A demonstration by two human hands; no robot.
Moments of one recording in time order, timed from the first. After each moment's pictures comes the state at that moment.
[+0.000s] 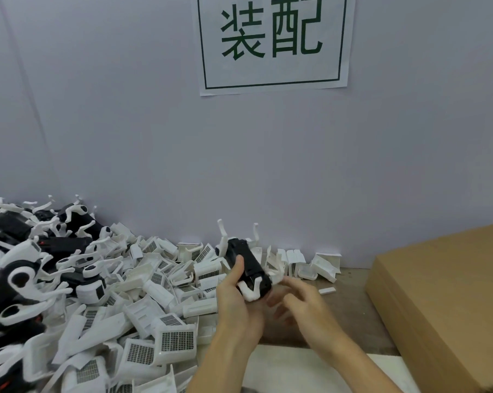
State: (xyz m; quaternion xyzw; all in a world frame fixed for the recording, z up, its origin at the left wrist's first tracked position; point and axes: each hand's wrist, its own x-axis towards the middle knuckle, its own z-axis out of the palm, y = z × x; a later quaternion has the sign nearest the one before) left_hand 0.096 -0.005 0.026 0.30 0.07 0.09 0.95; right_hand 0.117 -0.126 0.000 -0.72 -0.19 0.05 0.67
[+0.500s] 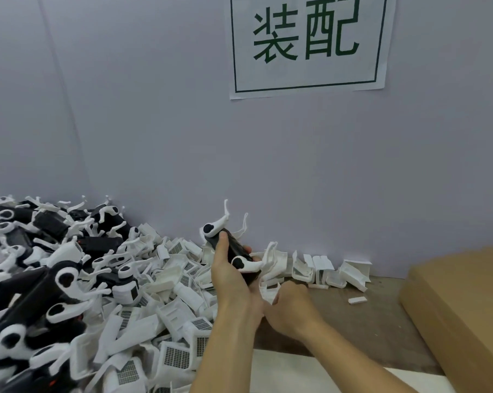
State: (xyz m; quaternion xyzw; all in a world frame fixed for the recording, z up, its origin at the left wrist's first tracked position) left_hand 0.089 0.037 0.074 0.23 0.13 0.23 0.94; right_hand 0.145 -0.050 0.001 -0.93 -0.15 -0.01 0.33
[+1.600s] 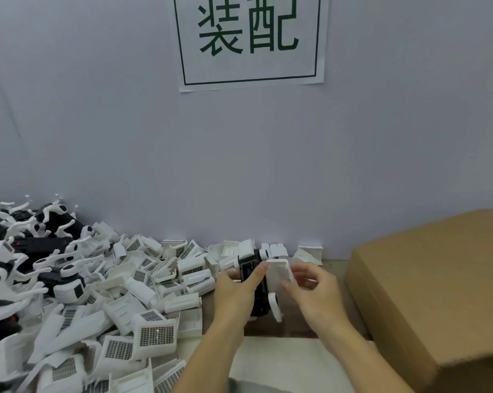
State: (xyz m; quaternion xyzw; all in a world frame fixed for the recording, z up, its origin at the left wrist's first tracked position) left_hand 0.097 -0.024 0.020 0.66 0.19 0.14 0.71; right_hand 0.124 -0.160 0.001 -0.74 -0.08 -0.13 0.65
